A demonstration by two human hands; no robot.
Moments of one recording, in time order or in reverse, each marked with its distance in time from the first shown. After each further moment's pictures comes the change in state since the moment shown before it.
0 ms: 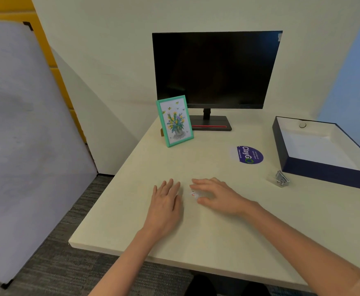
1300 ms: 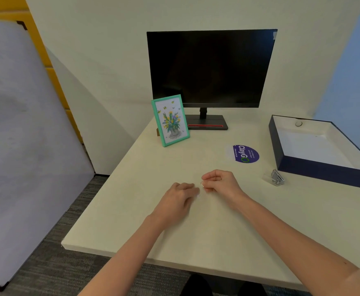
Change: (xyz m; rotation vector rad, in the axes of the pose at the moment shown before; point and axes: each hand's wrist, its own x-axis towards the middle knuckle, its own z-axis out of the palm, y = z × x) left_hand 0.029 0.020 0.014 0.020 -0.076 0.384; right_hand 0.008 0.012 -0.004 1.005 0.430 0.361
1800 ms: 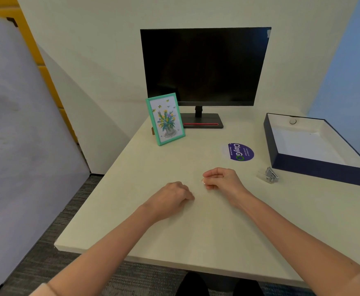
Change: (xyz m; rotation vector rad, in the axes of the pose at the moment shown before) left_hand 0.012 -0.008 -0.013 0.155 -0.189 0.185; right_hand -0.004 -0.003 -0.016 0.123 -0.009 0.027
